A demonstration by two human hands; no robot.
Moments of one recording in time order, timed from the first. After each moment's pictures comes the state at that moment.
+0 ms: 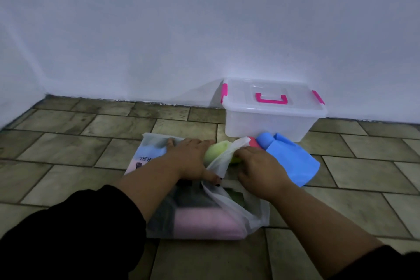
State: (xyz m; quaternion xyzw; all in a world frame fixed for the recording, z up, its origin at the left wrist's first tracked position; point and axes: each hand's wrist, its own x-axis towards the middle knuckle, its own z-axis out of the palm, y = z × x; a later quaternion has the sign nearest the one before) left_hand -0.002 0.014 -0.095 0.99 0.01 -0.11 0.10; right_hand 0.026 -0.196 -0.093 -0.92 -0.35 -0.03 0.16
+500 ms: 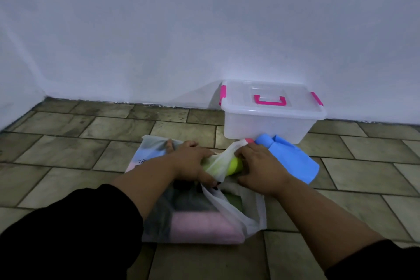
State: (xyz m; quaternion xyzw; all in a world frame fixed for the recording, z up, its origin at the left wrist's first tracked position) left_hand -0.002 0.015 -0.090 0.98 0.01 -0.17 0.14; right_hand 0.047 -0.201 -0.095 -0.93 -0.34 0.02 0.14
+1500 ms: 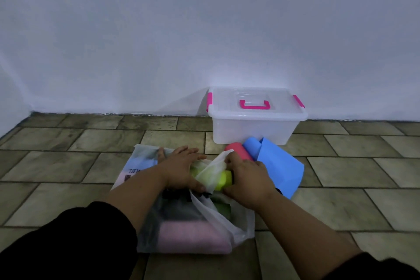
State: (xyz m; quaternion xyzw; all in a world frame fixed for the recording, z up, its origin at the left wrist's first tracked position) left_hand 0.001 0.016 -0.099 0.99 -0.02 -0.14 0.08; right_hand 0.020 -0.200 -0.105 -0.94 -0.29 -0.02 0.17
